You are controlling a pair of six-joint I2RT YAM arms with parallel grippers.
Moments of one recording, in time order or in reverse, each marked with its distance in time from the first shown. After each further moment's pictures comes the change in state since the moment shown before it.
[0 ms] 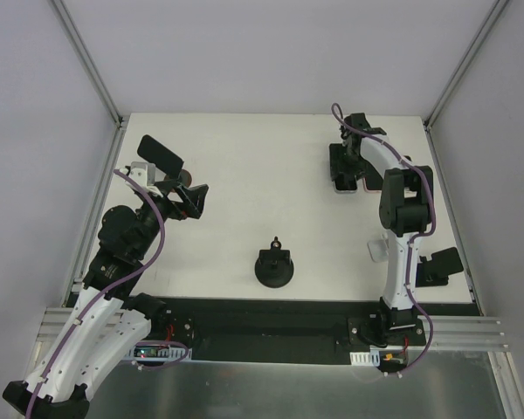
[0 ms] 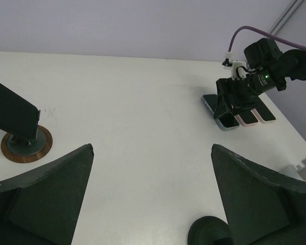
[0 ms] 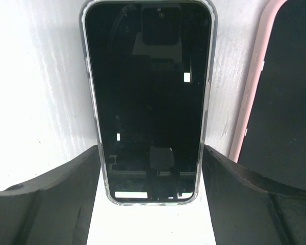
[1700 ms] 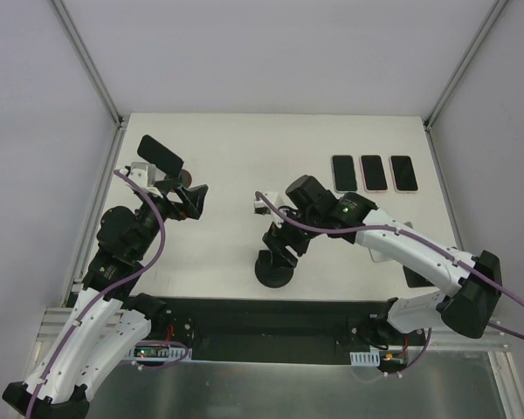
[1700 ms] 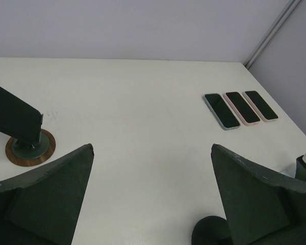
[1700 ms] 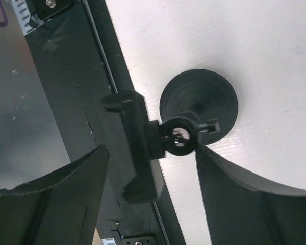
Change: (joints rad) left arm 0.000 -0.006 0.004 -0.001 0.006 0.026; right arm 0.760 -0.896 -0.605 -0.055 -0.473 -0.222
